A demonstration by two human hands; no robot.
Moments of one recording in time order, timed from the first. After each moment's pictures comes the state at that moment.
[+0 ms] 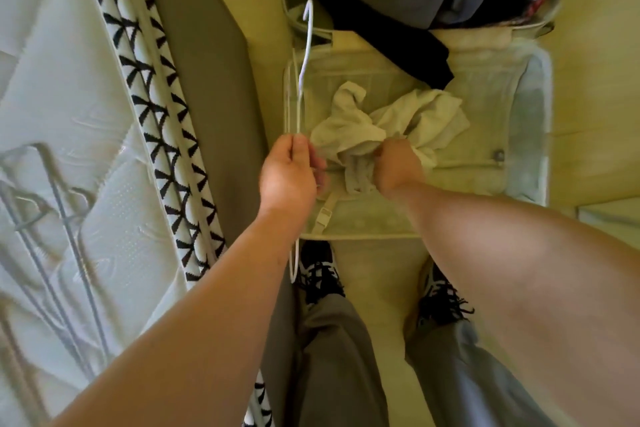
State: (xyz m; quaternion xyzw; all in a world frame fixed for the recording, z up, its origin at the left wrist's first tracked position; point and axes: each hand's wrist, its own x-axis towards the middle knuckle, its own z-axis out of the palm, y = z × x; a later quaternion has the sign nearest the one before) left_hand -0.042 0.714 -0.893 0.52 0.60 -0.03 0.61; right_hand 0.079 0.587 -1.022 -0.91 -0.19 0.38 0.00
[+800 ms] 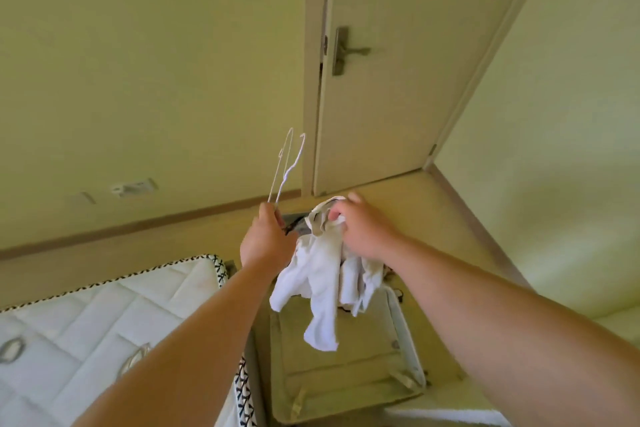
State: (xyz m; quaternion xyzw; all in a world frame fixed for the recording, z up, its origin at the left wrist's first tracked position) left_hand 0.041 0.768 -0.359 0.85 0.39 0.07 0.35; right_hand 0.154 0.615 -0.311 -0.90 -0.37 0.16 0.17
